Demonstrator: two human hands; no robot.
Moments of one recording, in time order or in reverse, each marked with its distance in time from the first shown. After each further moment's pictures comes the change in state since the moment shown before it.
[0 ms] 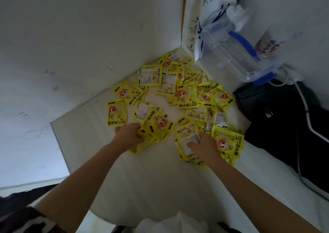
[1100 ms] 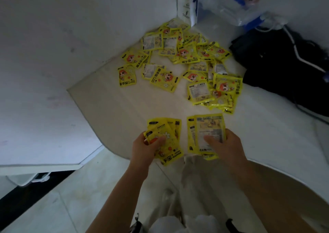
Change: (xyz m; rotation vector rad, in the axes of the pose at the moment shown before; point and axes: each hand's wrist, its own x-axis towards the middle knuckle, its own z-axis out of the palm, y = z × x) left_hand -0.225 -0.004 0.105 -1.336 0.088 -0.238; right_hand -0.195 0.083 0.050 0.392 0.231 0.006
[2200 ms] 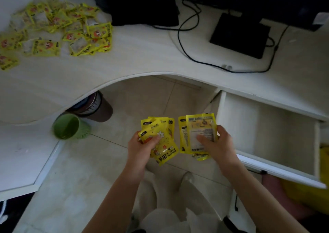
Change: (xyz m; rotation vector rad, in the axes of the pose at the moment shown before) left_hand -0.298 -0.229 0.125 0.372 -0.301 0.013; right_hand -0.322 0.298 -0.187 0.365 0.349 0.244
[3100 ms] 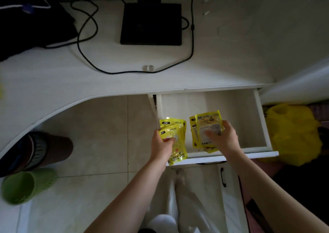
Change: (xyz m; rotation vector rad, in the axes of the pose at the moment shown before) left_hand 0.003 -0.024 0.286 0.416 -0.359 -0.023; right_hand 0.099 0.114 -0.199 -0.028 0.358 0.280
